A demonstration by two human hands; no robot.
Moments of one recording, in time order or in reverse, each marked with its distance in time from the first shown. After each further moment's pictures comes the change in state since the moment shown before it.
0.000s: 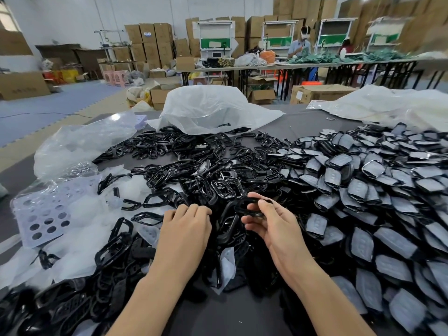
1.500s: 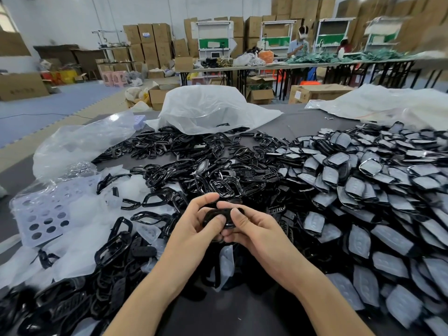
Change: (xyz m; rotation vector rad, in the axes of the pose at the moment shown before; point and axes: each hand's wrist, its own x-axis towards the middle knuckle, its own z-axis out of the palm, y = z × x) left_hand -0.006 0.019 -0.028 -1.520 -0.248 -0.432; right_hand -0.016 0.001 0.008 -0.038 -0.460 0.043
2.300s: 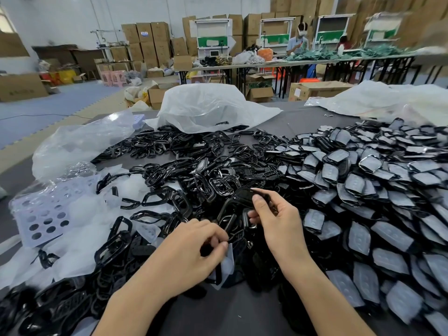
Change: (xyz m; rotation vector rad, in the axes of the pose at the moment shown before) left_hand -0.008 0.000 -0.022 1.078 -0.216 0.301; right_hand 0.007 0.007 -0.022 -0.413 0.516 -0.251
